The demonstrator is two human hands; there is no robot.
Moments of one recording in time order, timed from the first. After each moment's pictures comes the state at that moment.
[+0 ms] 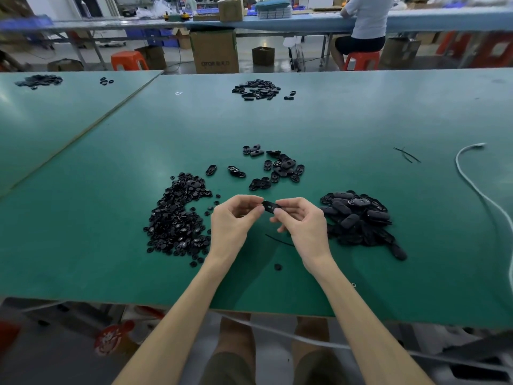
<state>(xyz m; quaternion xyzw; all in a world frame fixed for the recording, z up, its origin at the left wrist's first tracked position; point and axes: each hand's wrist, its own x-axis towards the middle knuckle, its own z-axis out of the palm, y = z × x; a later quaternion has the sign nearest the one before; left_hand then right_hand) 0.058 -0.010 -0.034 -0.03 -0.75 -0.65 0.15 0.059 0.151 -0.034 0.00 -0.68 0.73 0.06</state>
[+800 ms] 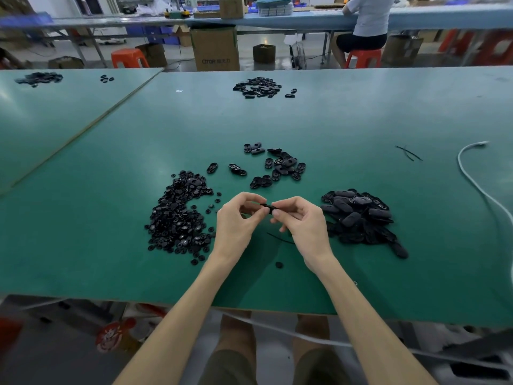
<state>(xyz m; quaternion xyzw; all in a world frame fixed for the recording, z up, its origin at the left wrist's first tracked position) 0.059 -0.007 -0.034 -0.03 -0.81 -0.57 0.15 0.059 0.151 -0.034 0.03 -0.70 0.72 0.03</state>
